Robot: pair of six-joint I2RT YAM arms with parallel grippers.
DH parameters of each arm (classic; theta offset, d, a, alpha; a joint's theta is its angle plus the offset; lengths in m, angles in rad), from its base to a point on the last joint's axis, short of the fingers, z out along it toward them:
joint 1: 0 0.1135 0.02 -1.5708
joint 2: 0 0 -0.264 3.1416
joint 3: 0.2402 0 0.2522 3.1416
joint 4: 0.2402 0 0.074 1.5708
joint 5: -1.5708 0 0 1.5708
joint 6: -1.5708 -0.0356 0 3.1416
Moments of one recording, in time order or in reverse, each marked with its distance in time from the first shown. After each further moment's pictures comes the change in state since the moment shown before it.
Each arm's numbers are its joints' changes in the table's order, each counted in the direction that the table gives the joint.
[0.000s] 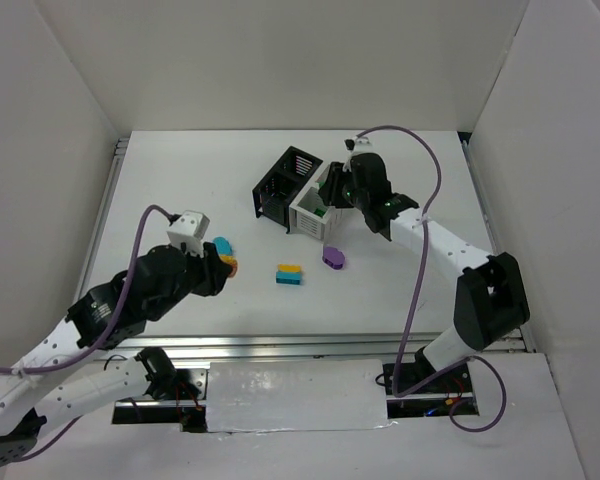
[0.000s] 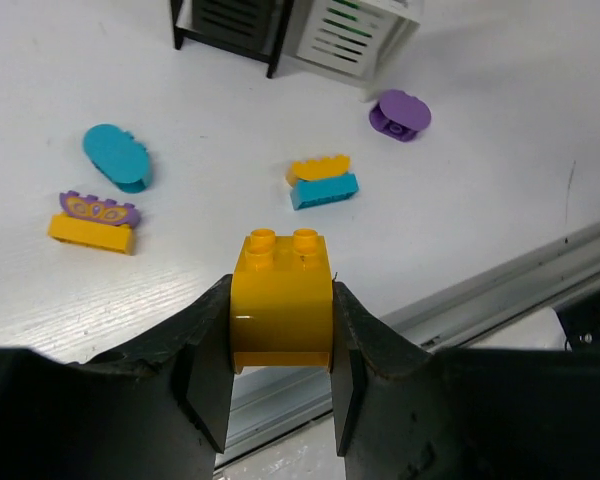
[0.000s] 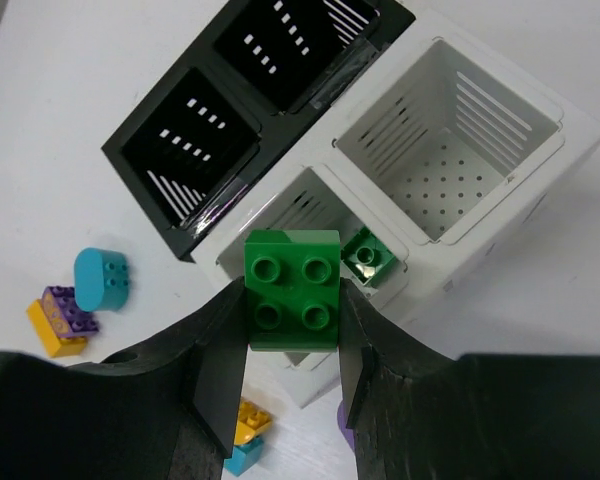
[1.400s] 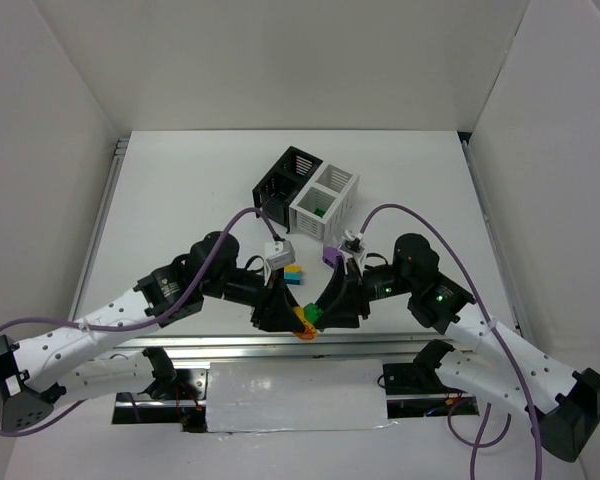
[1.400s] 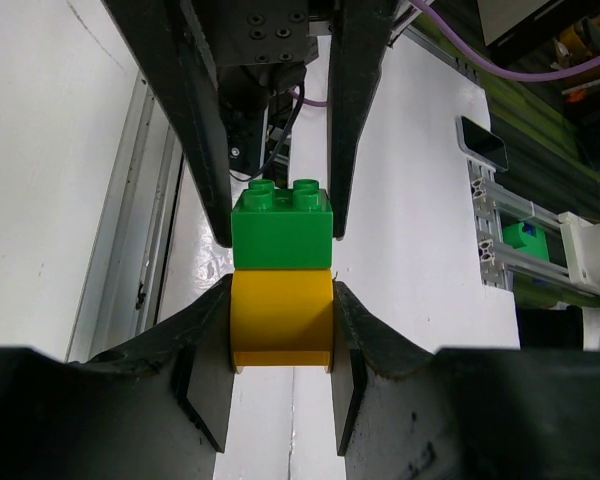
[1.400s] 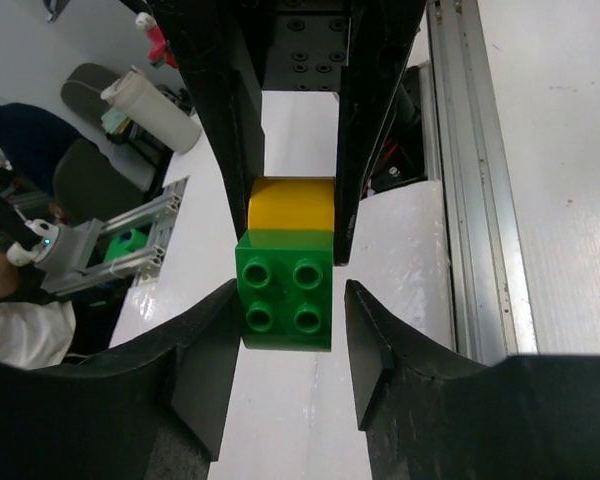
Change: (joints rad) left arm -0.068 0.264 -0.074 -0.473 -1.040 -0.117; right arm 0.238 -0.737 -0.516 -0.087 1.035 -0.068
